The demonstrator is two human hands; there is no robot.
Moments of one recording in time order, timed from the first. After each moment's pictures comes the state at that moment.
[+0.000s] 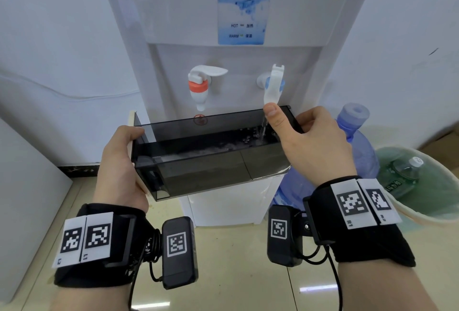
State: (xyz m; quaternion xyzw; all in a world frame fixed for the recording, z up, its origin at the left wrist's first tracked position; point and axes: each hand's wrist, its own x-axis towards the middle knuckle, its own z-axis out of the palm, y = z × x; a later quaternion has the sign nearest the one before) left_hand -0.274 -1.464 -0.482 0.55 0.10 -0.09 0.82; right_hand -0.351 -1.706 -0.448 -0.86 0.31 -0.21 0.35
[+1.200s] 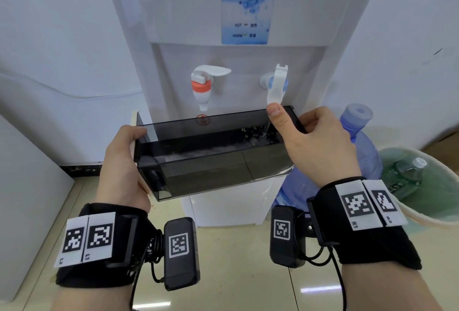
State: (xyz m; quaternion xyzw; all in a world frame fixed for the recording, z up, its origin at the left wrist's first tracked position) left_hand -0.279 -1.472 -0.485 0.54 0.10 -0.10 0.83; right_hand -0.358 -1.712 -0.447 -0.86 0.31 -0.20 0.36
